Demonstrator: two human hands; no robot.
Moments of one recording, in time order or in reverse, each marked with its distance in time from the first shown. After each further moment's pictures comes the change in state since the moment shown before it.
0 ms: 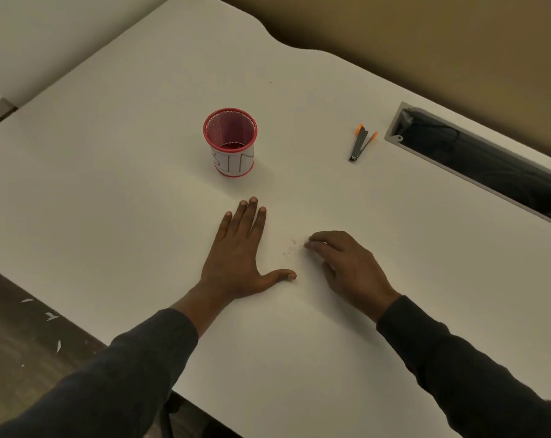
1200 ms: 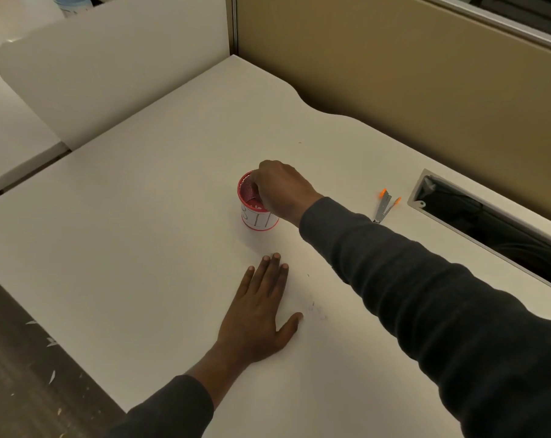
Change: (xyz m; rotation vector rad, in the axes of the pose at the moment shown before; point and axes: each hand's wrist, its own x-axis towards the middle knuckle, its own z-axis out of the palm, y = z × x) left_hand 0.002 0.001 0.001 -0.074 -0.080 -0.069; right_hand 0.262 -0.076 -0.054 -0.159 -0.092 -0.109
